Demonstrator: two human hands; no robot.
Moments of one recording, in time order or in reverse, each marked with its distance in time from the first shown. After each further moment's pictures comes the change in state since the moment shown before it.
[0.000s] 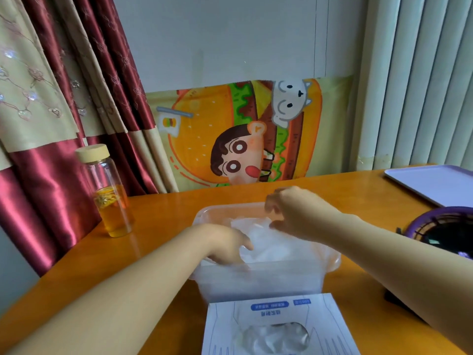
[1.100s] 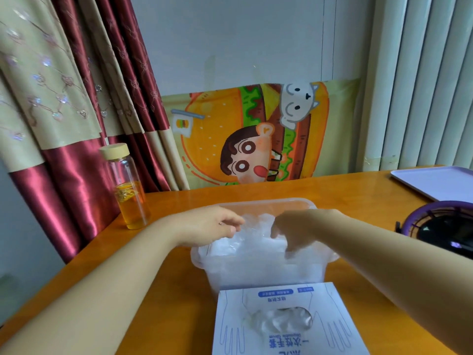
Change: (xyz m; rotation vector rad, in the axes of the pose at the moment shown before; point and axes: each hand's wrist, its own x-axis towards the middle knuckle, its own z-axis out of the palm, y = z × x) left_hand -0.062 -0.027 0.003 -0.470 0.311 0.077; right_hand 0.000 -0.016 0.011 -0.169 -0.600 -0.099
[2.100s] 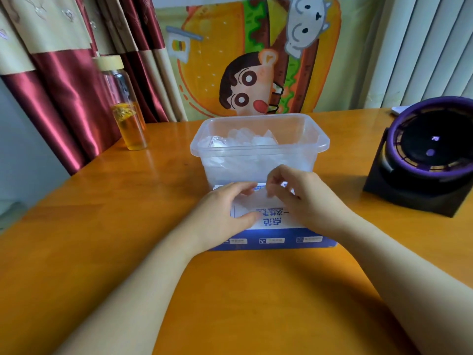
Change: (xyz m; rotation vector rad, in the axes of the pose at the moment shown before) left_hand -0.080 -0.007 0.156 -0.215 0.376 0.161; right_hand -0.095 -0.075 0.109 0.818 0.743 -0.157
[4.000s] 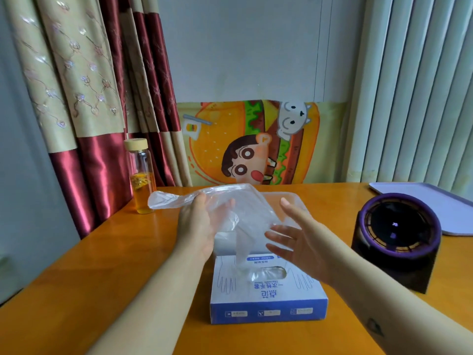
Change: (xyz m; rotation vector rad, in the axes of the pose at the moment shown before) left_hand 0.043 0.061 -0.072 -1.176 0.654 -0.309; right_hand 0.018 -0.057 -0.050 1.127 0.084 0.561
